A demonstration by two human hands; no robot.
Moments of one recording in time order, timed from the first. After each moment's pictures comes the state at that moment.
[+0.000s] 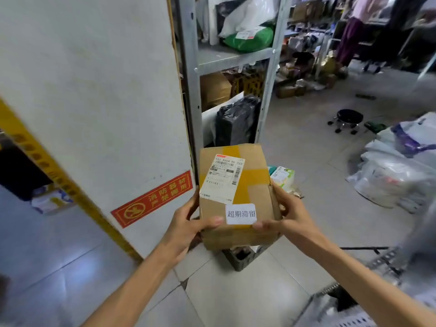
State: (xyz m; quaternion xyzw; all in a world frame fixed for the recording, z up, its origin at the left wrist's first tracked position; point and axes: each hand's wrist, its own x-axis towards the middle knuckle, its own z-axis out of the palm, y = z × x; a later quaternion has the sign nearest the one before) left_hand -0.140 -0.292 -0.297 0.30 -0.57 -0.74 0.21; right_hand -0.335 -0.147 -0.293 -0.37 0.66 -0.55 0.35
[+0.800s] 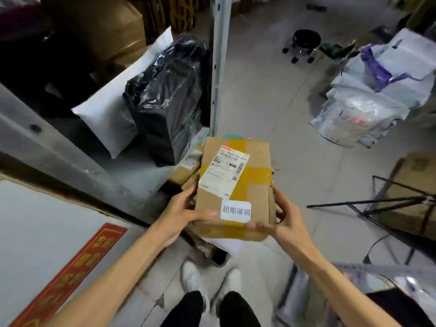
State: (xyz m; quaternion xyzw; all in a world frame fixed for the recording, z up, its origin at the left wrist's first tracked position) left_hand -0.450 -0.533 -0.471 0.24 -0.59 -0.77 -0.06; right_hand -0.556 -0.306 -0.456 -0.12 0.76 -0.56 0.30
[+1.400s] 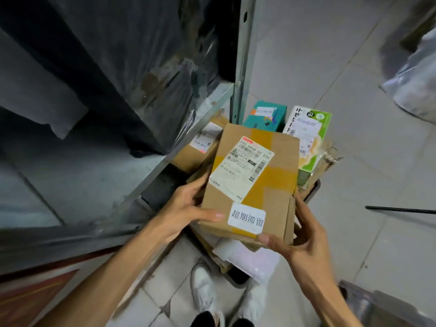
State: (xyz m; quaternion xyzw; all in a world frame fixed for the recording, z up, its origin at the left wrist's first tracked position) left_hand -0.535 -0.610 -0.691 0.26 -0.61 -0.74 -0.09; right_hand -0.617 -0.379 -0.685 -0.05 0.72 -0.63 0.30
